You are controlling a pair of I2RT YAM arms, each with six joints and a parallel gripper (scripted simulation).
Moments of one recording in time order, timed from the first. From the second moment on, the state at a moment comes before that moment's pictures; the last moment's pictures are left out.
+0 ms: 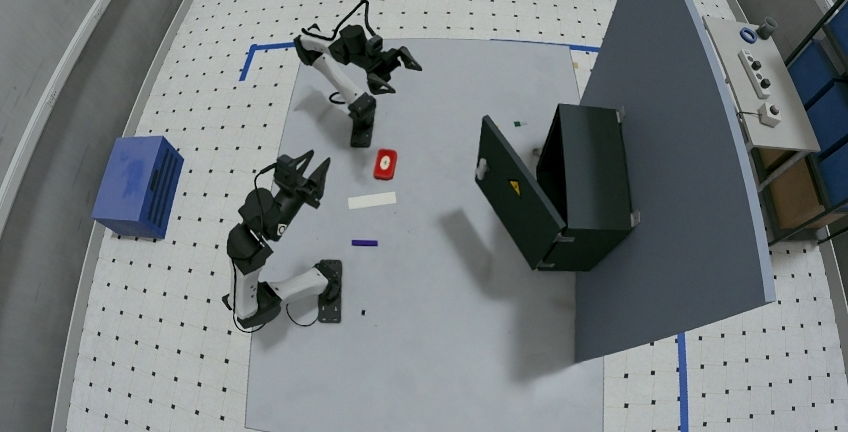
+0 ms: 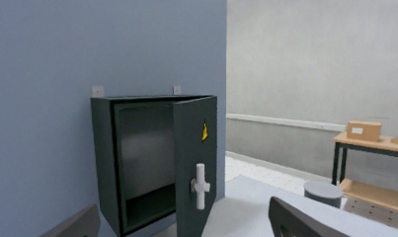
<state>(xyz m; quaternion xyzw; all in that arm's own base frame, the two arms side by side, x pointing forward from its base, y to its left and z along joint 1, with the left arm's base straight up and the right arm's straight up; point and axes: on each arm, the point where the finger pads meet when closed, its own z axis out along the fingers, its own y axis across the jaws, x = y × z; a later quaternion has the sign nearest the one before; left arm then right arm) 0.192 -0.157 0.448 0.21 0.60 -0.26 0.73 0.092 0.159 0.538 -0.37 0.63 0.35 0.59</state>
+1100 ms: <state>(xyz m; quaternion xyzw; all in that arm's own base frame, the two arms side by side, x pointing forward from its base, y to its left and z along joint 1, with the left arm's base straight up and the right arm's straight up) 0.304 -0.228 0.332 0.33 0.60 -0.35 0.64 0.201 0.146 0.402 -0.26 0.81 0.18 0.49</state>
